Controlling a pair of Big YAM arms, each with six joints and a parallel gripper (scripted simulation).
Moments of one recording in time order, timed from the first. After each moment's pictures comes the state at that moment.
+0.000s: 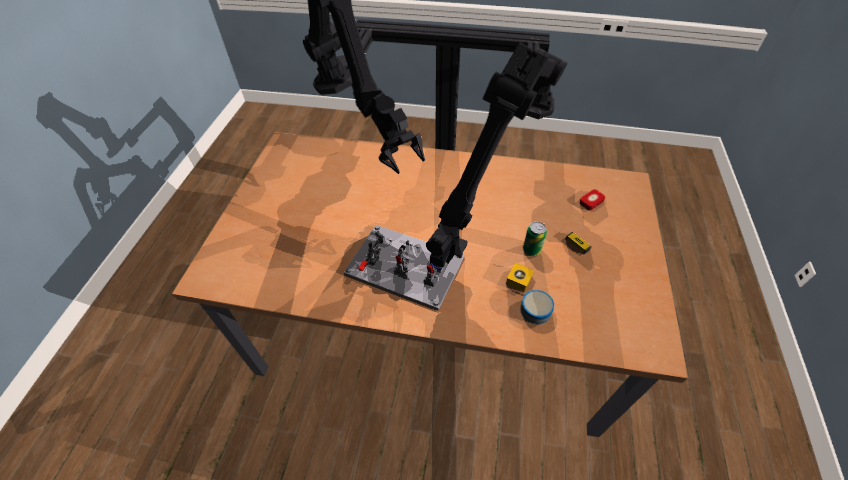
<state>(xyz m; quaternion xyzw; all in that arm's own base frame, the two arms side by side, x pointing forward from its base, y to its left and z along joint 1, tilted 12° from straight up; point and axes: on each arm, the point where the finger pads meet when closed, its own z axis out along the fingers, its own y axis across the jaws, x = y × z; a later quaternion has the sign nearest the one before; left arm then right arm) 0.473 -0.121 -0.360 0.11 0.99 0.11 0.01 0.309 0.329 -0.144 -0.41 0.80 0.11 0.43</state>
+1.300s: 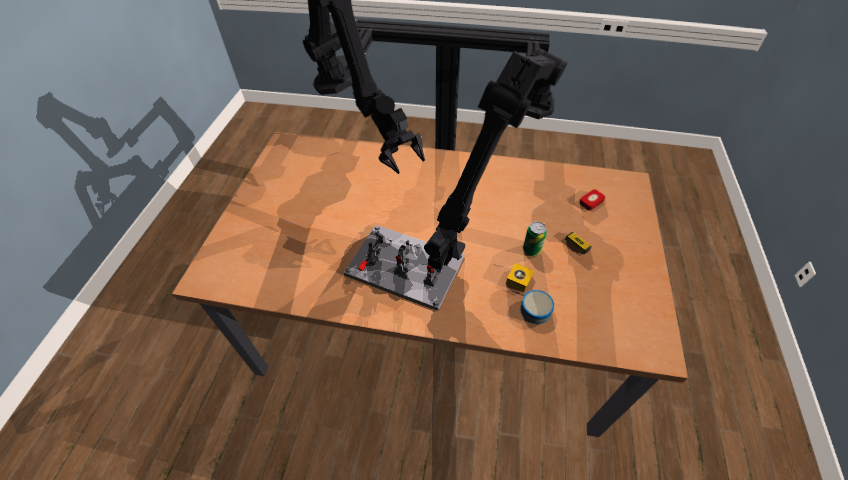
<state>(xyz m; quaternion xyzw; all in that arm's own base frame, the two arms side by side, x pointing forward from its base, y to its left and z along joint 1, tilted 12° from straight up) 0.465 -0.122 -0.386 0.11 0.99 0.11 0.01 0.309 0.329 -0.144 -0.41 0.80 0.11 0.43</state>
